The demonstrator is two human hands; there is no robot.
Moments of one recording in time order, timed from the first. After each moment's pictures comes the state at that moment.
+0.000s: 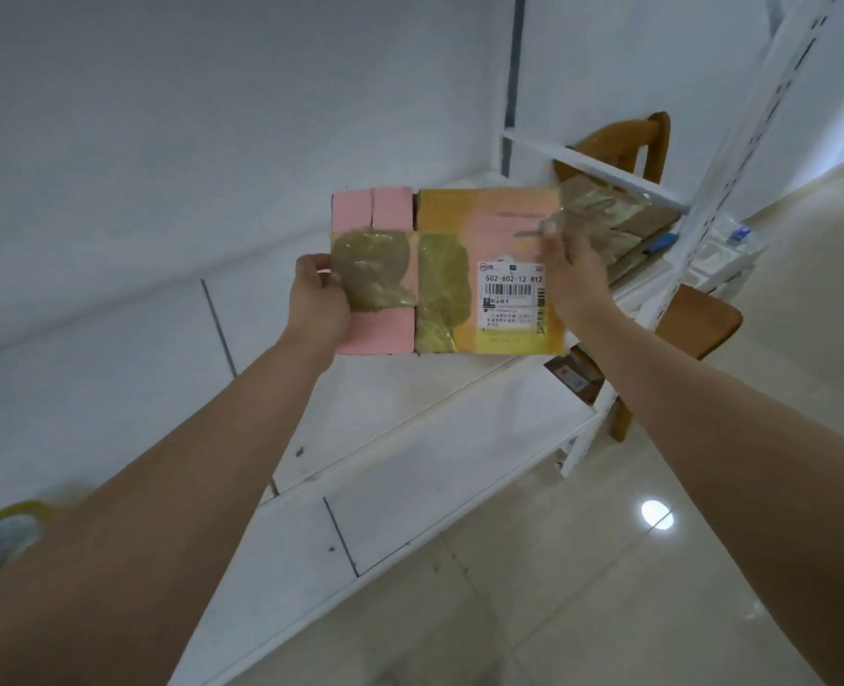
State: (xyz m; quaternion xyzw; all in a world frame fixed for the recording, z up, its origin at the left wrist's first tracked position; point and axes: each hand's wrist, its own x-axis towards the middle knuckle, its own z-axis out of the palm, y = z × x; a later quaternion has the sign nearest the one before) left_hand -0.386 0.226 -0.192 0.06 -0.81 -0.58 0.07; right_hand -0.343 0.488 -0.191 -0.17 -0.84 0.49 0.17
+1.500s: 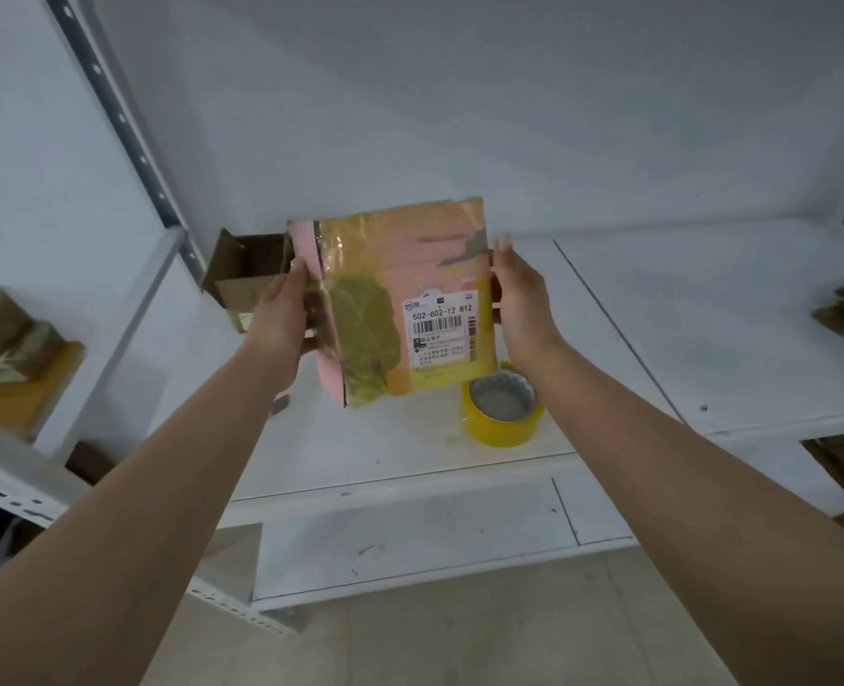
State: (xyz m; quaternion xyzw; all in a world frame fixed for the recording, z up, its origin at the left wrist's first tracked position) left_hand -0.200 -0.334 -0.172 0.22 -0.65 -0.71 0.12; right_hand -0.255 -0.106 -0.170 0.09 -0.74 0.67 0.03
